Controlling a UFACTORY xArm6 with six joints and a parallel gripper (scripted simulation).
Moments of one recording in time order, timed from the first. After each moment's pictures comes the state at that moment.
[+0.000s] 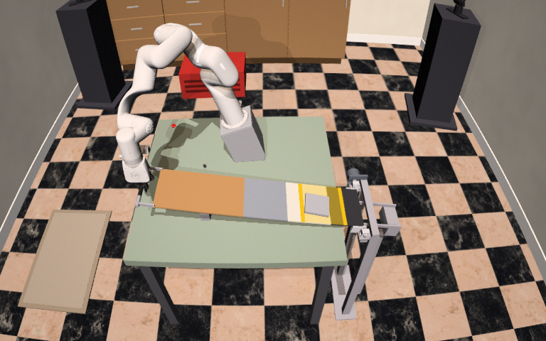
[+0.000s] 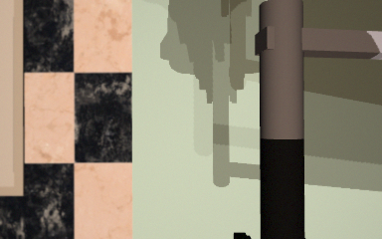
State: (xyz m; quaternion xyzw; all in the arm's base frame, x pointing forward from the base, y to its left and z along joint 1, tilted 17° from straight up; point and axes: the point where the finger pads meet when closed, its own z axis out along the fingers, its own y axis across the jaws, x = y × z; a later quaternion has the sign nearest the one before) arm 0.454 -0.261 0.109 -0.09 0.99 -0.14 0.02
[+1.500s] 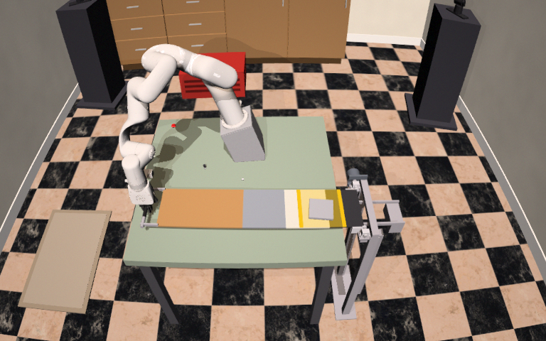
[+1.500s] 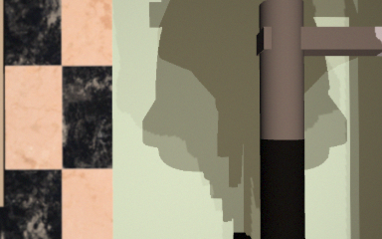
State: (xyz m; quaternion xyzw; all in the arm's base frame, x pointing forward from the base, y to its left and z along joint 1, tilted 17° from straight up) arm 0.466 -0.312 -0.016 -0.09 0.99 -0.14 0.02
